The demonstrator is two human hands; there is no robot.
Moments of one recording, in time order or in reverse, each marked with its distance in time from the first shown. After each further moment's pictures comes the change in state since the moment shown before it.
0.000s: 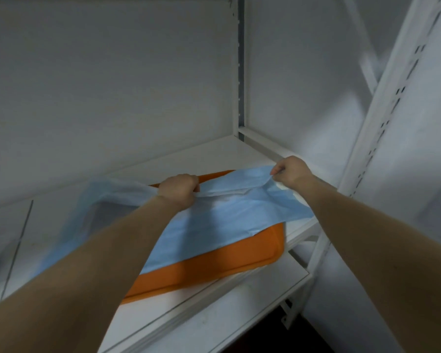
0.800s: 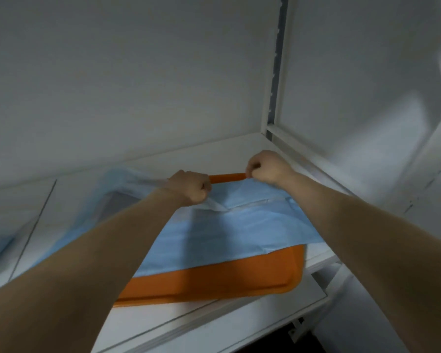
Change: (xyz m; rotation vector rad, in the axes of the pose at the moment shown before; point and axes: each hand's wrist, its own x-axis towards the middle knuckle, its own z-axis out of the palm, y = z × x) left_hand 0.020 -0.019 0.005 -0.061 -0.067 -0.004; right_hand 0.032 -0.082 0.037 -0.137 -0.291 -0.378
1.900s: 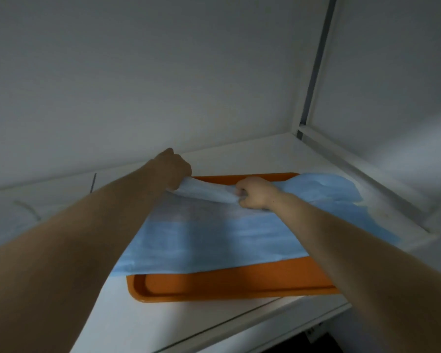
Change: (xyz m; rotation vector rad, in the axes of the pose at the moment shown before) left_hand -0.019 -0.139 -0.035 0.717 -0.284 0.052; right_hand 0.006 -0.103 0.088 -0.242 -0.247 -0.164
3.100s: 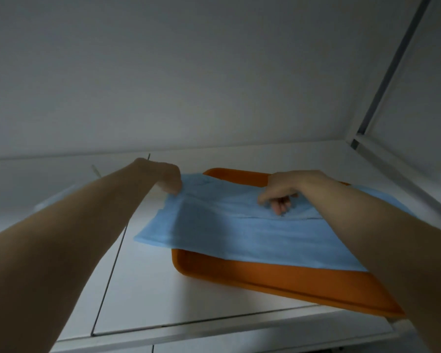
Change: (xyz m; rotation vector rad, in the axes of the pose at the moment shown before) left_hand -0.078 -0.035 0.077 -0.488 -0.318 -0.224; right_hand 0.026 -0.048 -0.027 -0.003 -0.471 0.103
